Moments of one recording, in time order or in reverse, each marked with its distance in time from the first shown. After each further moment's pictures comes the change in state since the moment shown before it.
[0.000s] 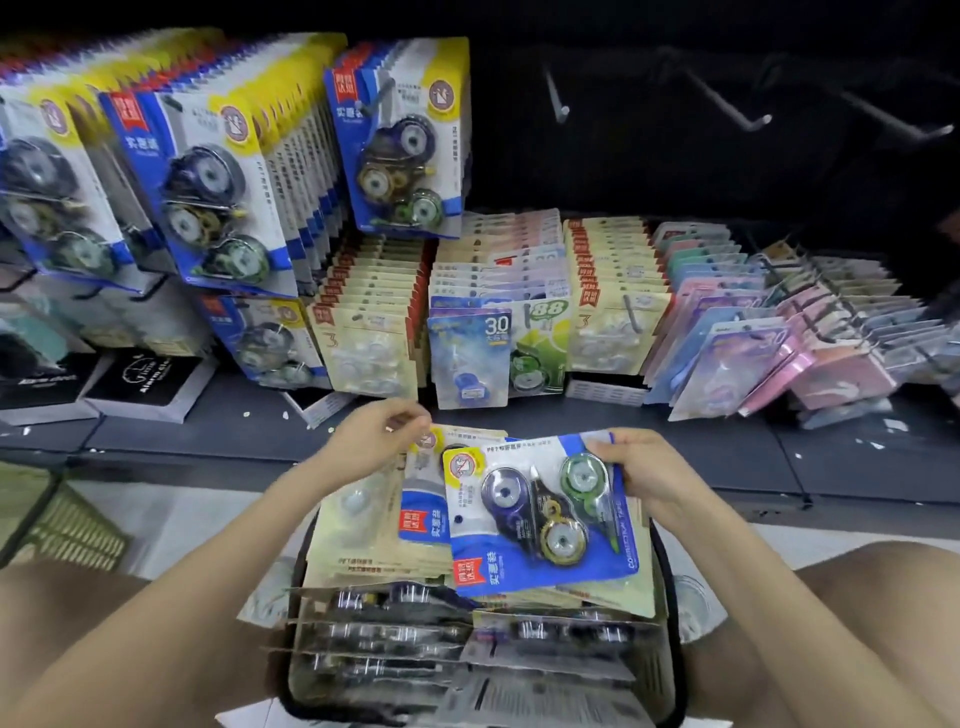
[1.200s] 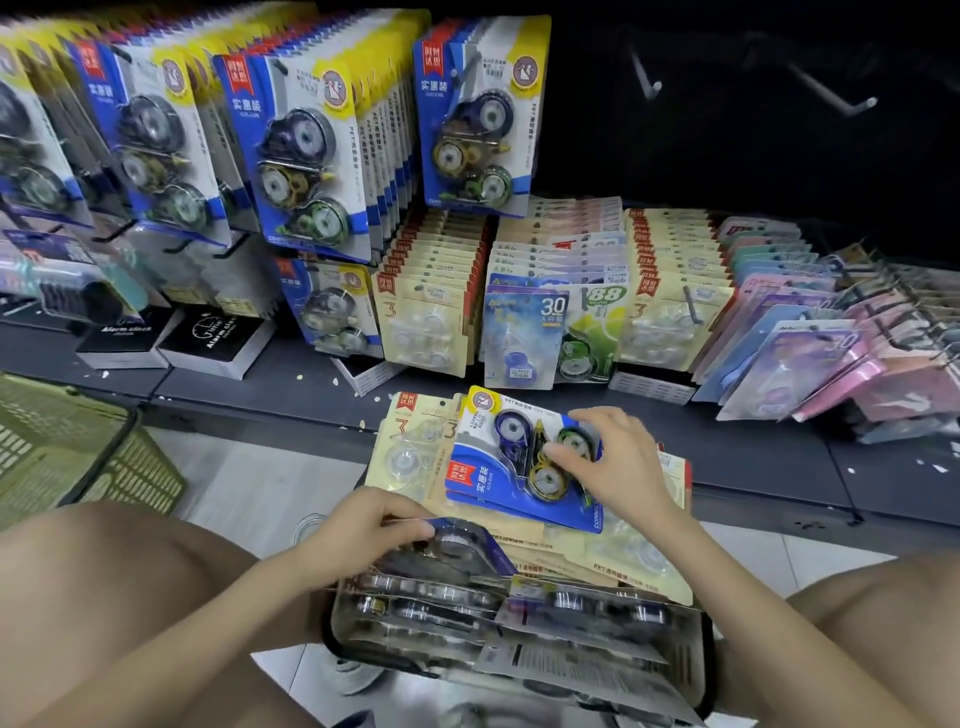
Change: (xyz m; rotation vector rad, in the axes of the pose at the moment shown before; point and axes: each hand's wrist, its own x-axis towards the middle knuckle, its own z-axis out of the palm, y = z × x) left_hand -0.121 -0.049 0.016 -0.094 -0.138 -0.041; right_hand -0.019 0.013 0.066 -0.893 0.180 -0.530
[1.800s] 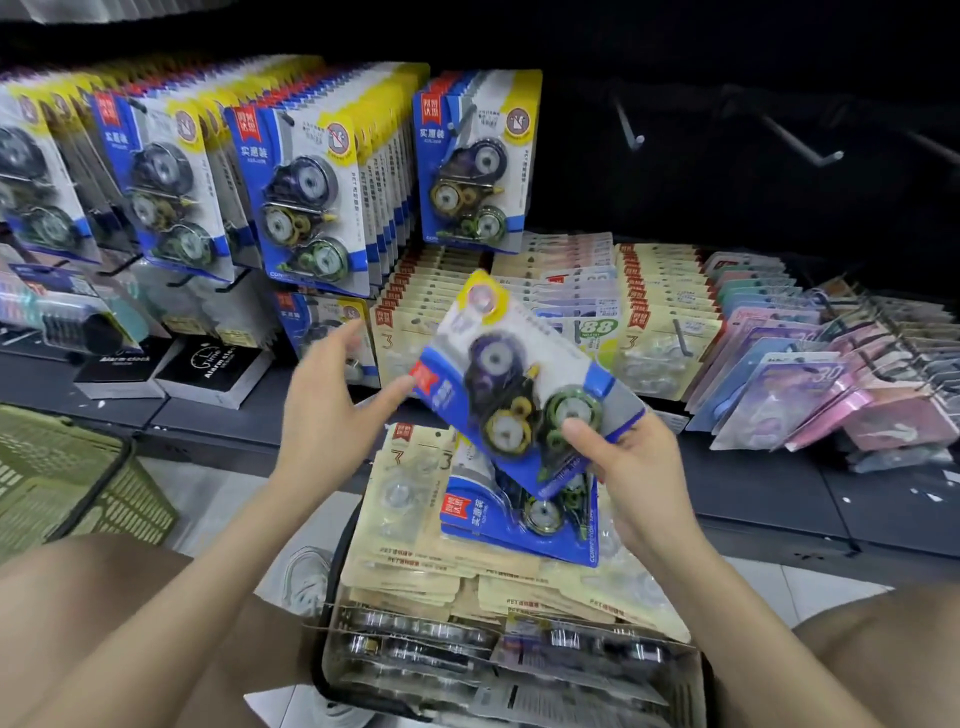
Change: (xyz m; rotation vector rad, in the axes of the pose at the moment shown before) left_hand 0.031 0.084 -0.073 0.101 0.776 0.160; right_hand -0.018 -0.061 -0.046 1.127 0.122 0.087
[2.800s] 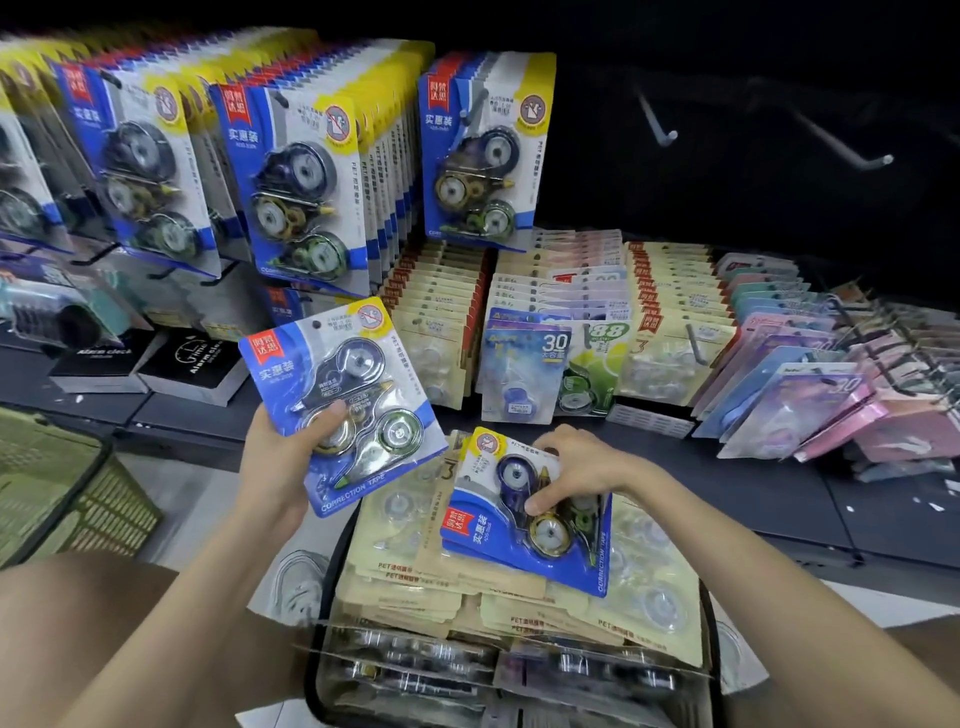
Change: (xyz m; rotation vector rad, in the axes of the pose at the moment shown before) left_hand -0.001 -0.073 0.011 -0.928 0.089 -0.534; right_hand 0.112 0.066 -0.008 -1.327 -0.748 0.254
